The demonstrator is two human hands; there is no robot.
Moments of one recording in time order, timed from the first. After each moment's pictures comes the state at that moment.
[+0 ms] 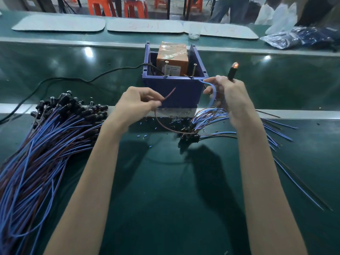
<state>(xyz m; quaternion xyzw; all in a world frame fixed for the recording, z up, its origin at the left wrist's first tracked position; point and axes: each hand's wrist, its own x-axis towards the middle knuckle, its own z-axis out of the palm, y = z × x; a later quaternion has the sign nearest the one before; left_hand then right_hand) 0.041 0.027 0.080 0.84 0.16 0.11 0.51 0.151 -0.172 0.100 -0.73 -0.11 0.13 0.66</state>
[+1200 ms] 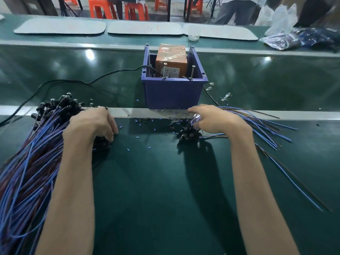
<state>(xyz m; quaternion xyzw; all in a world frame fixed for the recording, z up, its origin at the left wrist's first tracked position) 0.002 0.090 0.076 0.91 0.34 -0.14 0.19 0.147 -0.160 0.076 -0.92 -0.33 0.20 0.07</state>
